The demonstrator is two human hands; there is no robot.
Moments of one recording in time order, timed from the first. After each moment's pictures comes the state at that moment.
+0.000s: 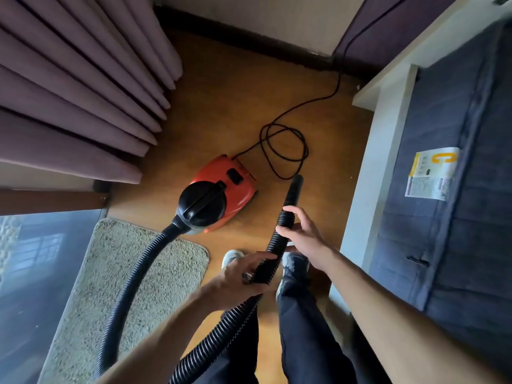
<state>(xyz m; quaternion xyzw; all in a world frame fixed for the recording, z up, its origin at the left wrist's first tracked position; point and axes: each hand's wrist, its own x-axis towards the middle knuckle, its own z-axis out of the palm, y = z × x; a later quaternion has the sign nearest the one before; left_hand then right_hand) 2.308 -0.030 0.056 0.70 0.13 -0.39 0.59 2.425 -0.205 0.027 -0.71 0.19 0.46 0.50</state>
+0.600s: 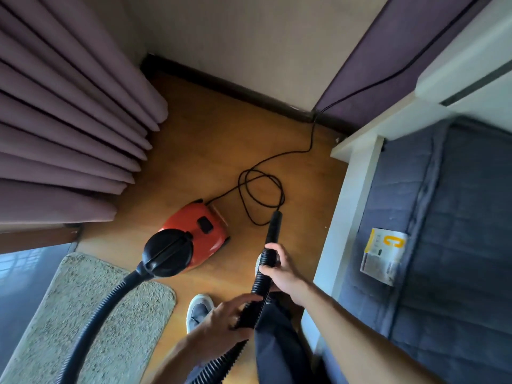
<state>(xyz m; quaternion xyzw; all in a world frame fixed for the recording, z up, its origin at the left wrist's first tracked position) 2.390 -0.089 0.062 0.66 0.20 -0.40 0.60 2.523 -0.238 0.025 -0.72 0.18 0.52 0.43</state>
